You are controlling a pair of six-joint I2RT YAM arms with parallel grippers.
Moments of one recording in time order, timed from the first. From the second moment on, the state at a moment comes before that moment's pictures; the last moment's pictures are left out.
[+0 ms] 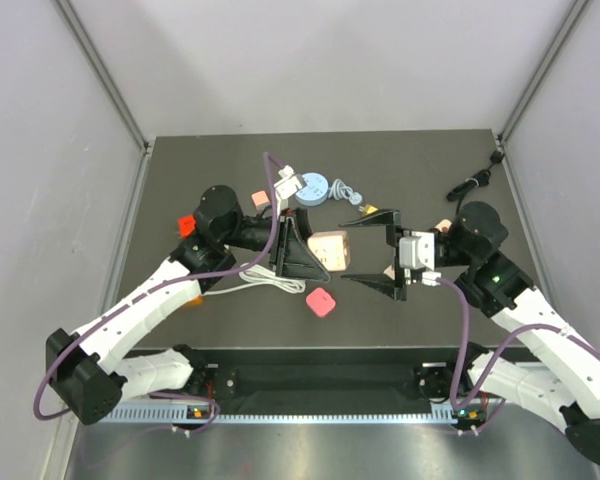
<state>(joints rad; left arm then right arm) -0.67 1.13 1.00 0.24 1.13 -0.91 0.64 0.84 0.92 -0.01 -0.99 -0.60</state>
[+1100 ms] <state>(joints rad) -0.66 1.18 0.99 0.12 1.09 -0.79 0.69 0.94 1.00 -0.08 -0.86 -0.50</state>
